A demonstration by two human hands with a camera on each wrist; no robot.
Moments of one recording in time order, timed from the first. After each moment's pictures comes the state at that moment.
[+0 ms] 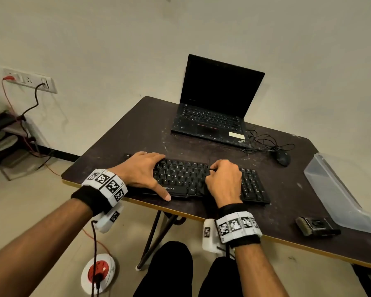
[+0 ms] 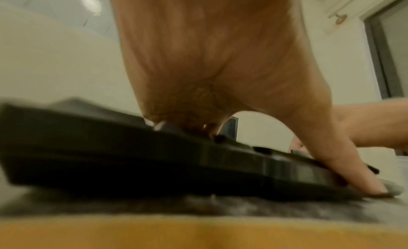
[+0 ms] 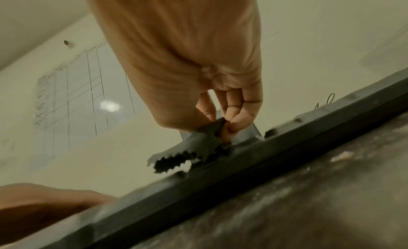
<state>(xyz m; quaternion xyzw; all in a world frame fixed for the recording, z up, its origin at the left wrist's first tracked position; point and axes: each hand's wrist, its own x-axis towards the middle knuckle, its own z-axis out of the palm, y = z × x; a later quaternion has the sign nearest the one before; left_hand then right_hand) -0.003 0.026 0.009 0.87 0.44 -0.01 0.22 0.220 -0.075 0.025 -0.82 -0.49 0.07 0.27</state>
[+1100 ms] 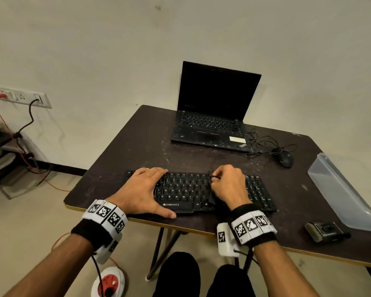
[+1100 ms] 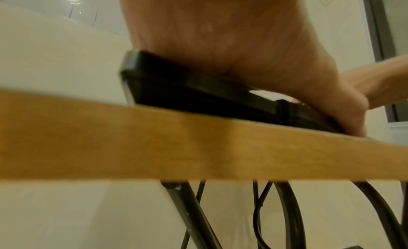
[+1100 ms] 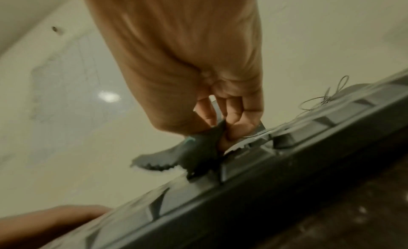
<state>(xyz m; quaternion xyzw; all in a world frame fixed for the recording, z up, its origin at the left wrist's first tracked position) -0.014 0.032 -0.020 0.90 0.39 0.09 0.16 0.228 -0.051 0.034 -0.83 -0.48 0.14 0.24</state>
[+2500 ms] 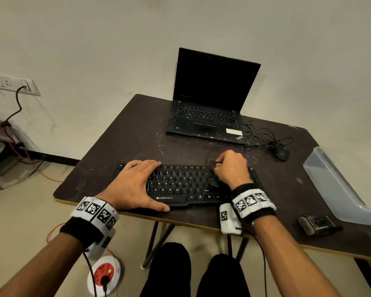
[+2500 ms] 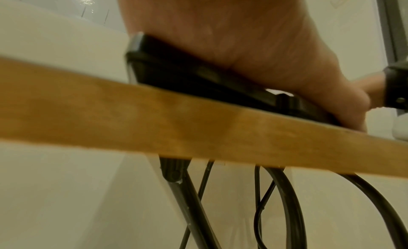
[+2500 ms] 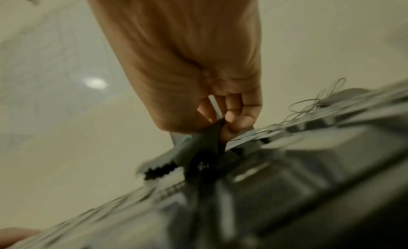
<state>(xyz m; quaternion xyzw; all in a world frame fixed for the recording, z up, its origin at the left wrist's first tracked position) -0.016 0.027 -0.018 0.89 0.41 0.10 0.16 0.260 -0.025 0.039 -0.85 -0.49 0.11 0.17</state>
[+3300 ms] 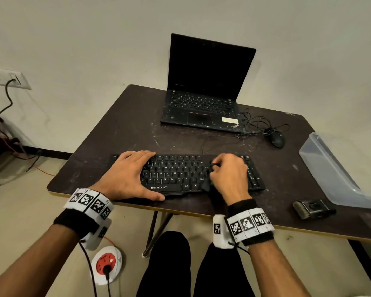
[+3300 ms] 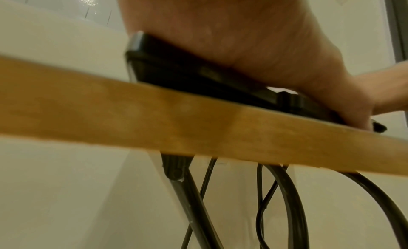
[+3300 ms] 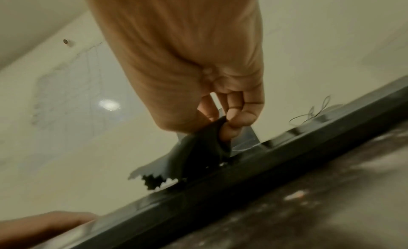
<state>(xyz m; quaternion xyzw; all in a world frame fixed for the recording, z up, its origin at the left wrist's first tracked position) -0.018 0.029 -0.024 0.89 0.41 0.11 0.15 0.238 -0.081 0.031 -0.84 -0.47 0.10 0.25</state>
